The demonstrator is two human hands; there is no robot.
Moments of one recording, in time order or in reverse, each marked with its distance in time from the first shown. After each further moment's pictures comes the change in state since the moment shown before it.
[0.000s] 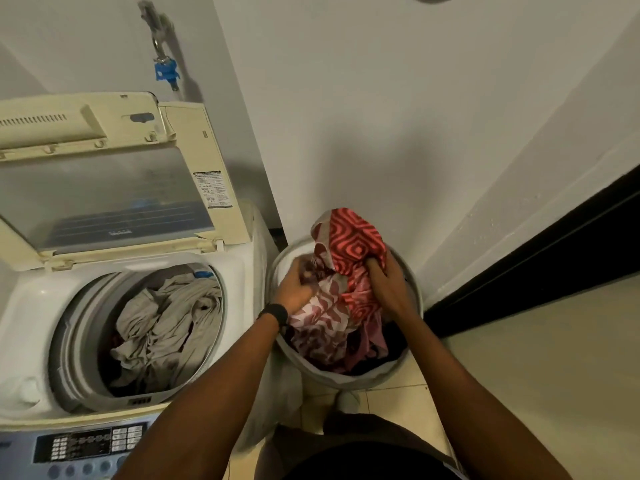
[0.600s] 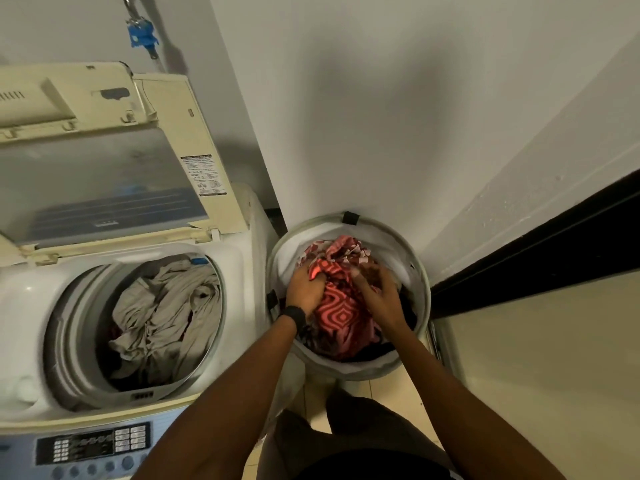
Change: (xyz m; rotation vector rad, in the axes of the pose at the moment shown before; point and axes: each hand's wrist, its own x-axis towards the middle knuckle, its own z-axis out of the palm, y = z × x) left_hand 0.002 -0.015 0.030 0.010 0.100 -0.099; right_hand -0.012 0.083 0.036 0.140 -0.041 0.170
